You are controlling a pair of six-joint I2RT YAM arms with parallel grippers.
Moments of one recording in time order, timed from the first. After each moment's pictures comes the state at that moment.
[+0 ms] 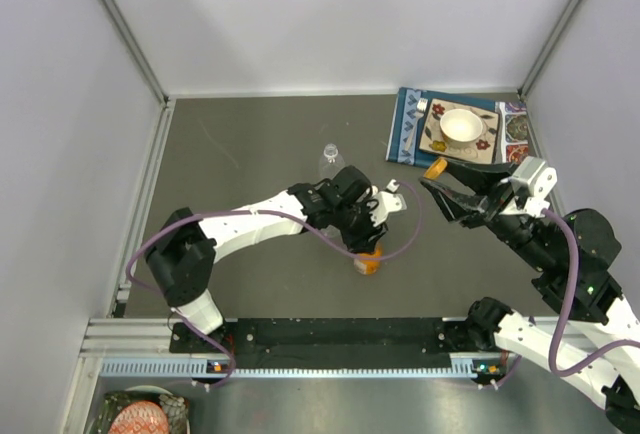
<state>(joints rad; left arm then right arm) -0.95 1.68 1.22 -0.45 0.41 0.22 0.79 0.52 0.97 -0.11 -0.10 -0.12</state>
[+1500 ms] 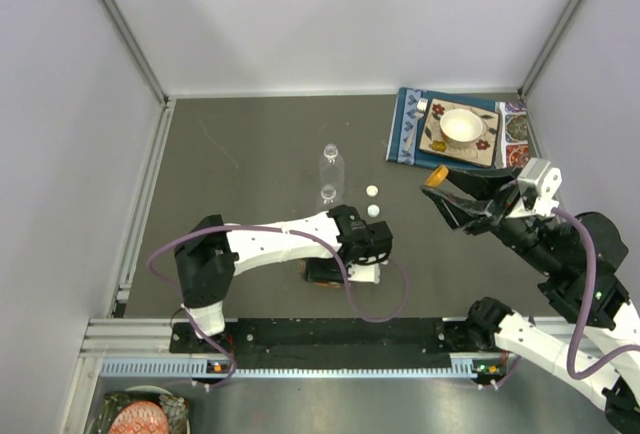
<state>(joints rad) -1.21 1.80 1.40 -1.33 -0.20 0.41 0.79 0.50 0.98 -0.17 -0.12 -0.04</state>
